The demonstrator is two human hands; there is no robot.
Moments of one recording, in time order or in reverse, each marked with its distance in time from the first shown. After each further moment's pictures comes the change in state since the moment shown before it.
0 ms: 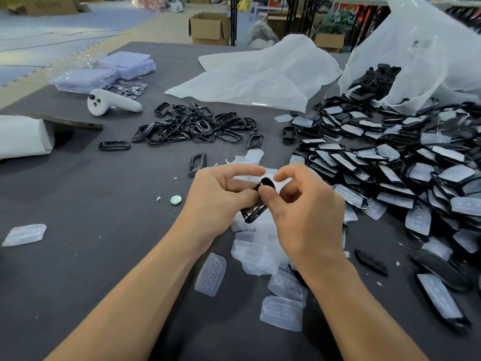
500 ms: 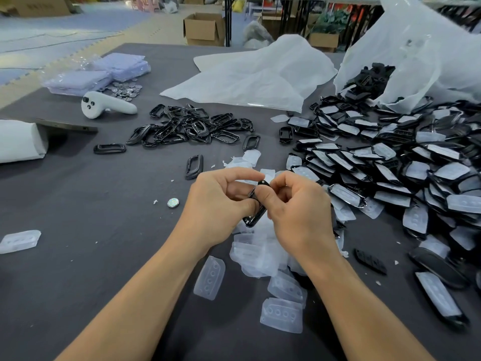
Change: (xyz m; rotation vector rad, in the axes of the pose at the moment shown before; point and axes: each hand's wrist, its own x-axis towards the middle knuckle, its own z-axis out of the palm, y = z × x) left_hand 0.001 -0.003 0.002 0.169 0.008 0.010; right_hand 0.008 0.007 0.008 0.194 -0.152 0.177
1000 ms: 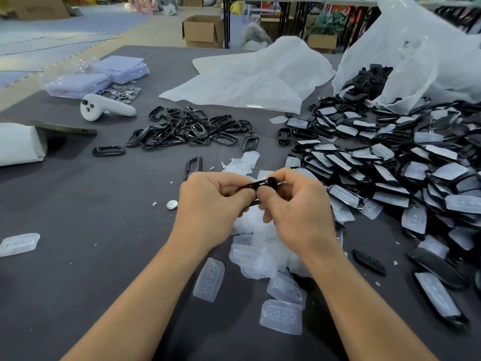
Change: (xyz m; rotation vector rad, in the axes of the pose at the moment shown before) left_hand 0.001 0.000 -0.001 0.080 0.141 0.069; right_hand 0.000 -0.006 -0.006 0.154 -0.072 0.003
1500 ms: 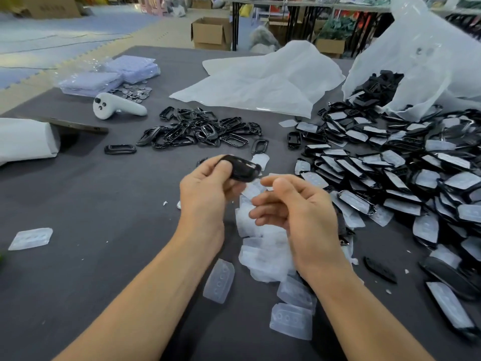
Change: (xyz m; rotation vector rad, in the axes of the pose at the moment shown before) left_hand 0.012 0.005 0.002 -0.598 0.300 -0.212; right_hand -0.009 -0.016 0.013 0.593 -0.040 0.185
